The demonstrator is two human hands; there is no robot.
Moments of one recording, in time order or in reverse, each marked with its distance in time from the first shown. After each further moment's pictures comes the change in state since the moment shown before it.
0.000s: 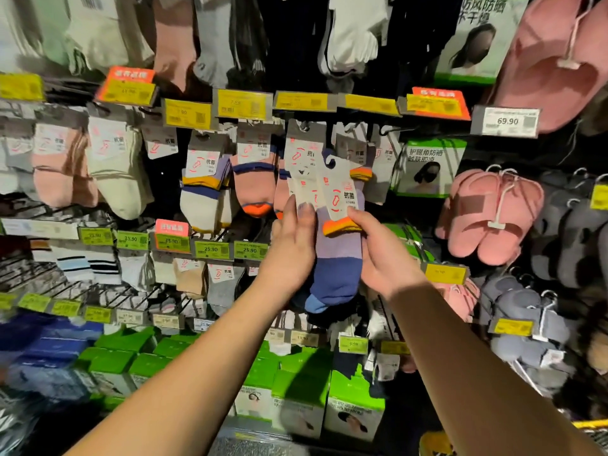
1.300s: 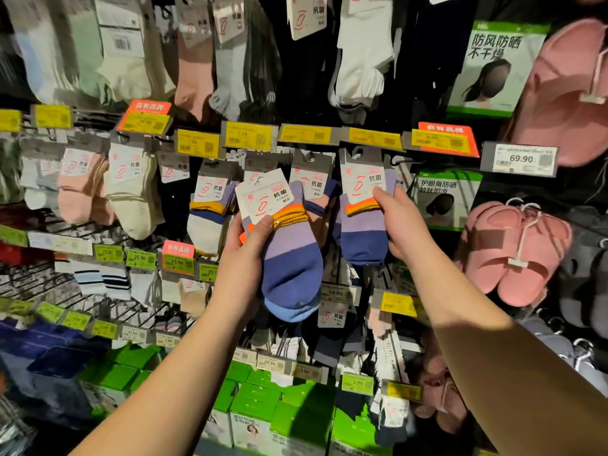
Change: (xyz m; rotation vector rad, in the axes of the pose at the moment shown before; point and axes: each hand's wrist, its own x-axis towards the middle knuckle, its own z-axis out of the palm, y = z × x) left_hand 0.020 -0.009 -0.038 -0.600 0.203 -0.010; right_hand 0.087 -0.078 -0.020 -0.463 0.164 -0.308
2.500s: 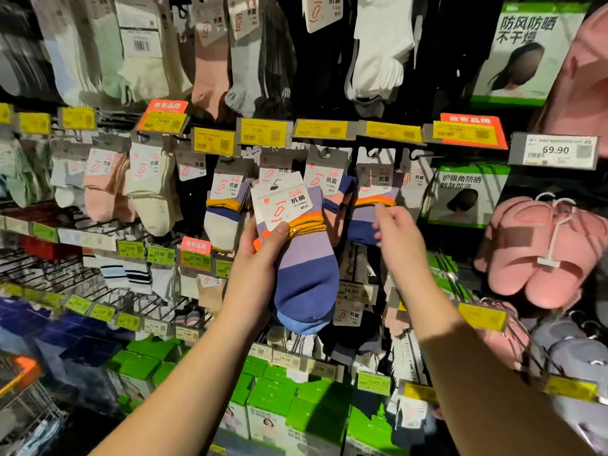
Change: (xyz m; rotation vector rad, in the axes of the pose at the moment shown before) left_hand -0.014 -0.001 -0.002 0.031 0.006 0.014; right_hand -0.045 0.029 0.017 -0.397 0.110 -0.171
